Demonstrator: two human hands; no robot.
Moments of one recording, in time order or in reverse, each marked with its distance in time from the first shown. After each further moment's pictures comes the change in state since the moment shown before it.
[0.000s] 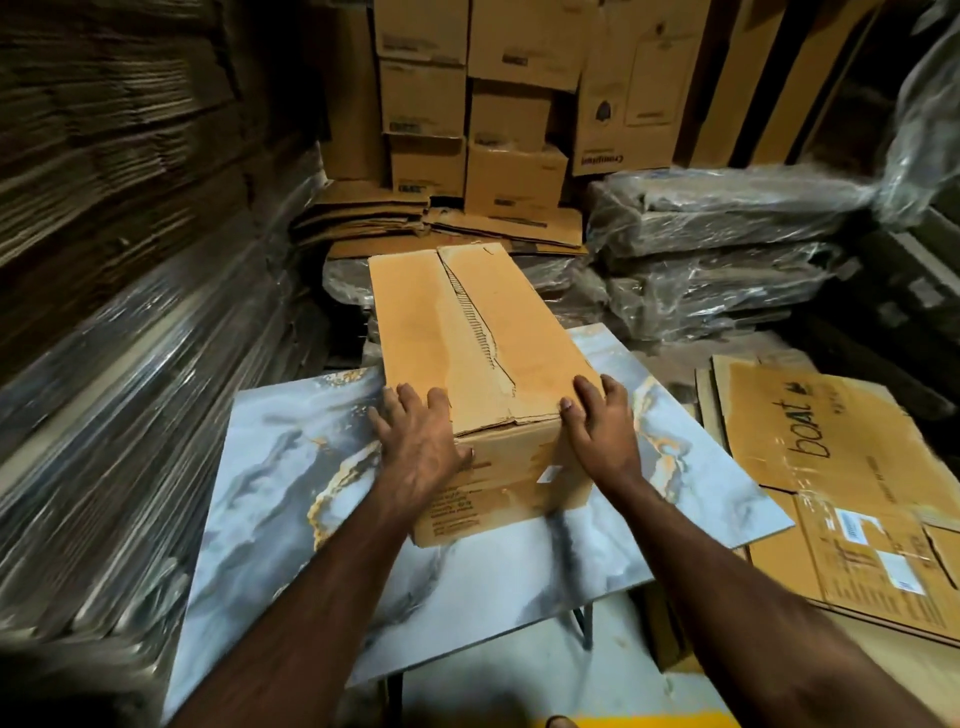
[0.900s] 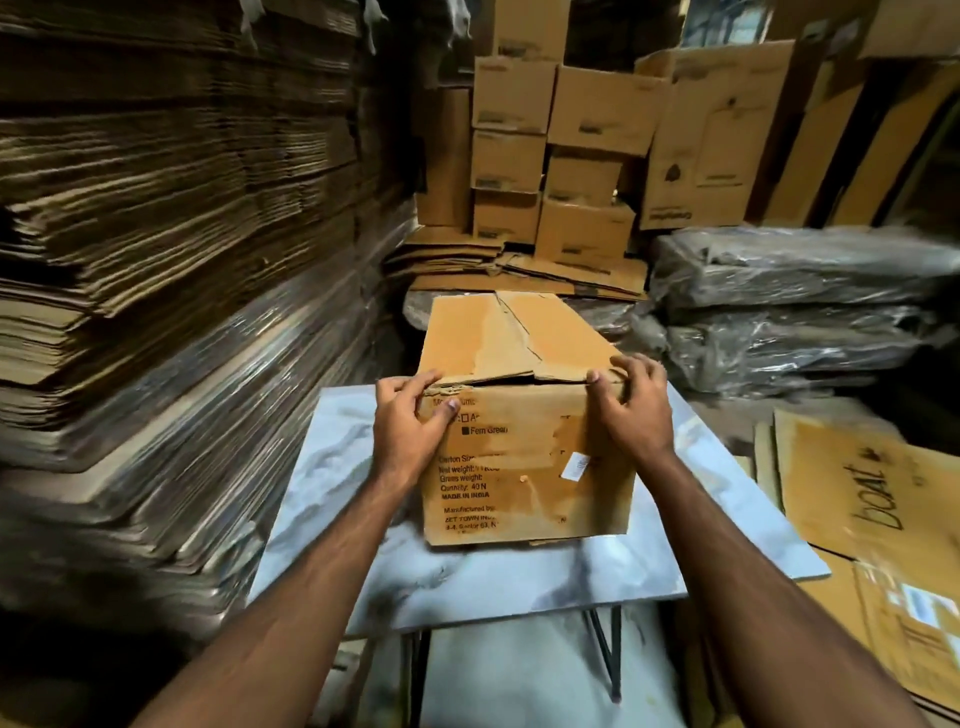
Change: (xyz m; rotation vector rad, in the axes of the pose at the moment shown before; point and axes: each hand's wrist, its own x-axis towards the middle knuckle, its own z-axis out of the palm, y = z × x) left_hand -0.088 -0.046 -0.033 -0.820 0.524 -0.045; right_hand -0.023 -0.078 -0.082 0.223 0.065 -0.074
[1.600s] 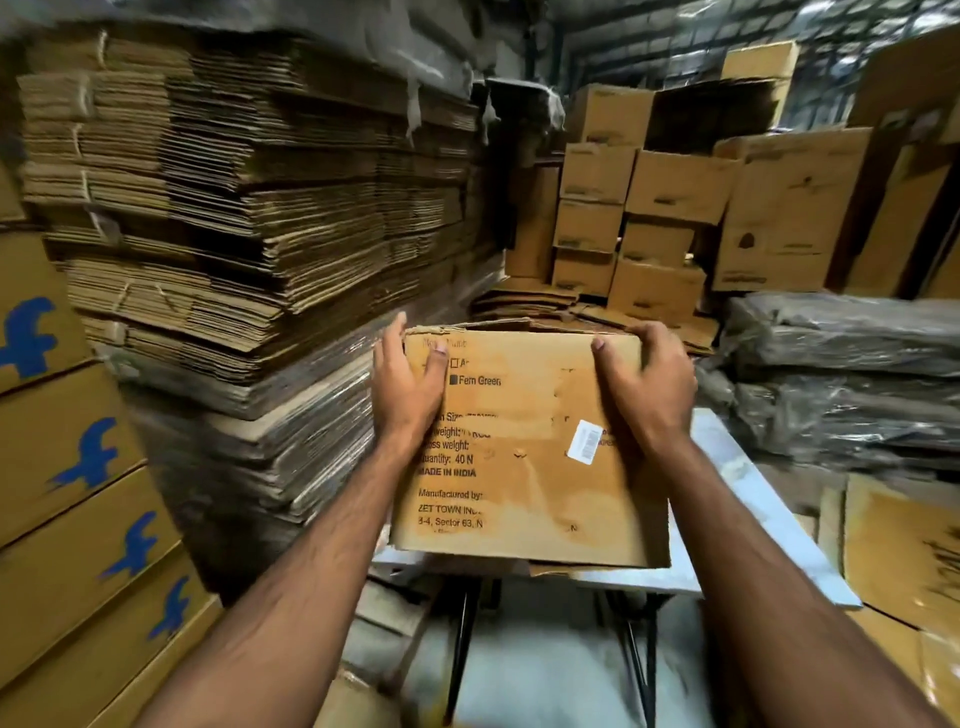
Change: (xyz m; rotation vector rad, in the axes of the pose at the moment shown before) left_hand -0.105 0.089 -0.139 -0.018 0.419 0.016; right_hand -0.116 -0.153 -0.104 0.142 0.107 -0.223
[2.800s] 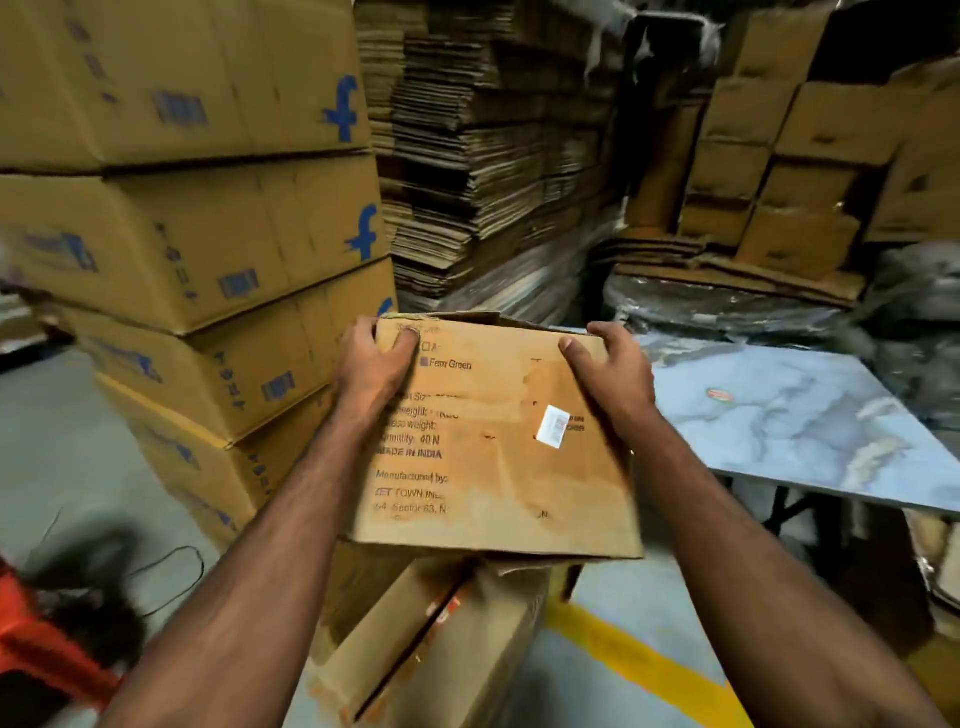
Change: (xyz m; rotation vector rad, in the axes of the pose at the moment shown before) left_hand -0.096 -0.083 -0.377 0.200 0.000 -0.344; right_hand -0.267 -0.194 0.082 0.228 -0.416 0.138
